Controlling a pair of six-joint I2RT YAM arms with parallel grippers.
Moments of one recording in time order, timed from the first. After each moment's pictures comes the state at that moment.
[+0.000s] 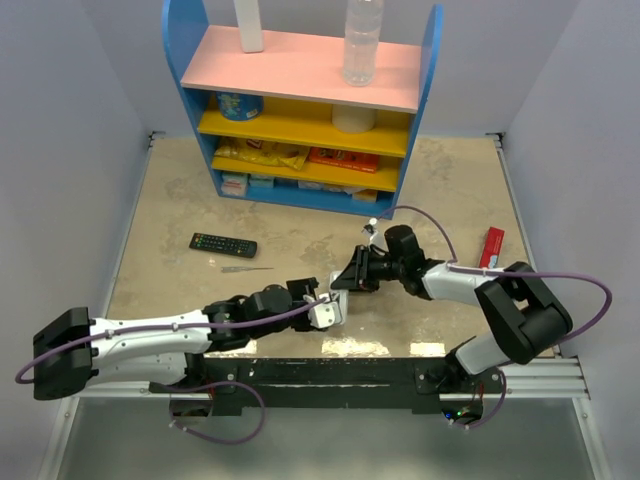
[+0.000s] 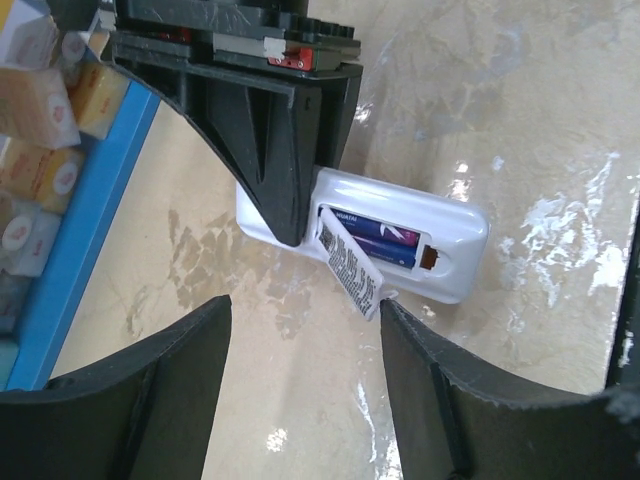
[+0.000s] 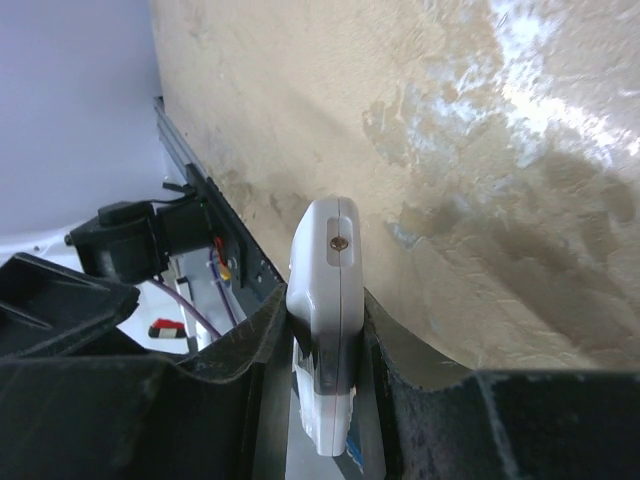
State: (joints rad) left arm -1.21 1.03 0.48 0.12 -0.17 0.46; right arm 0.55 1.49 0.52 0.32 -0.69 0.89
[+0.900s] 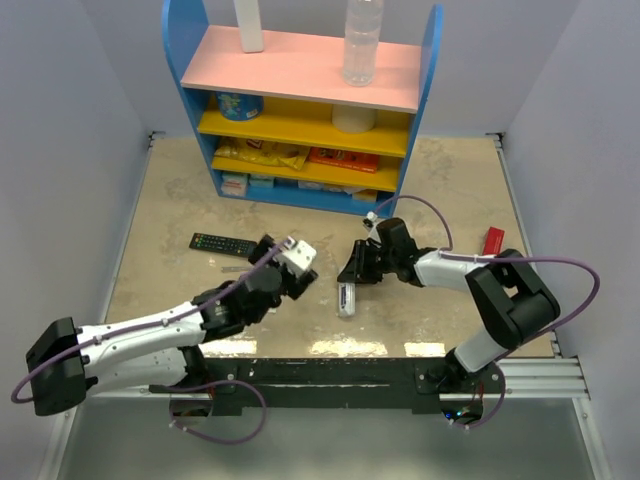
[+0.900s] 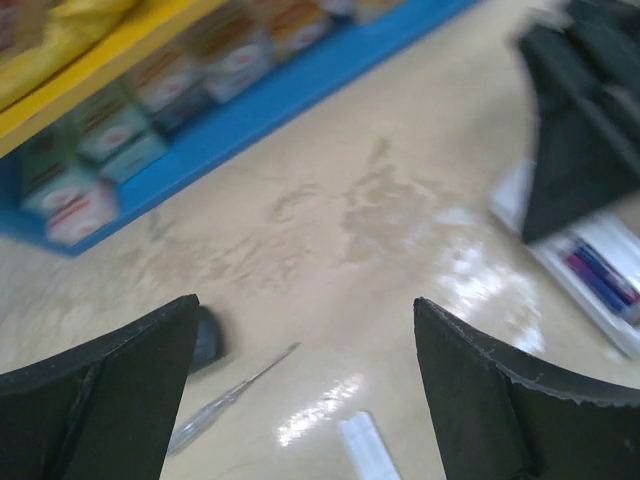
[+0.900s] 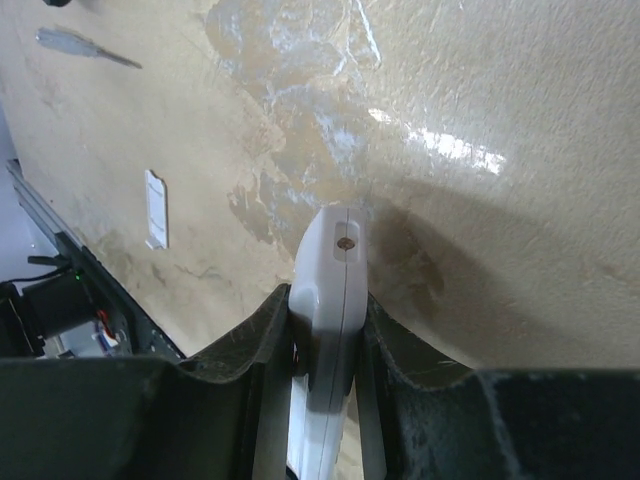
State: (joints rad) left arm -1.13 0.99 0.50 0.13 -0.59 0.20; right arm 0.53 1.59 0.67 0.11 -0.44 0.70
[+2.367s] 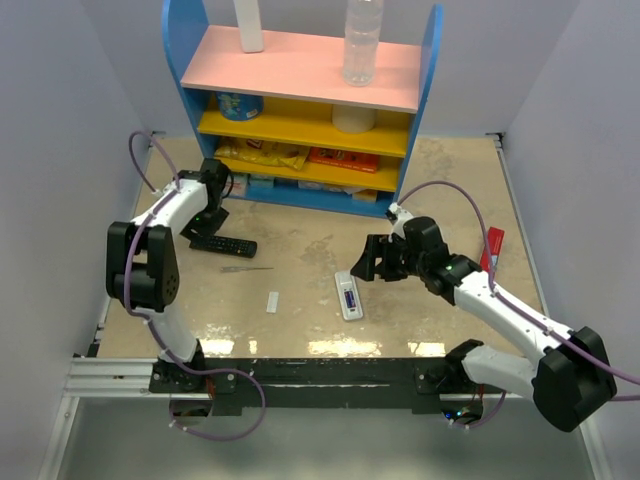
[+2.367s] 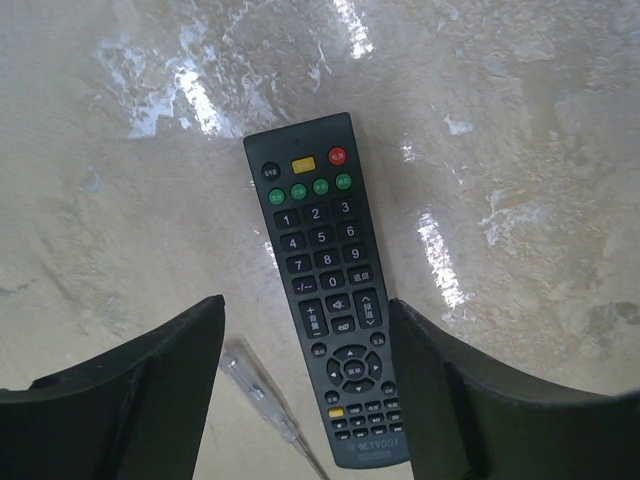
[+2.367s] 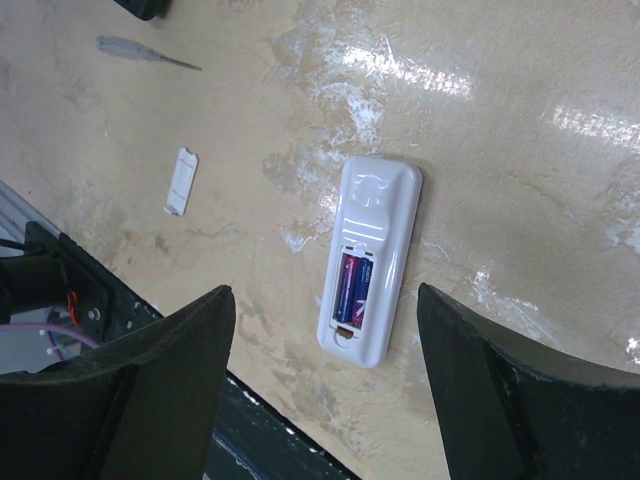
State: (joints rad) left arm -0.12 1.78 1.33 -0.97 -0.48 -1.23; right arm 0.53 1.10 0.67 -0.26 -0.27 0.53
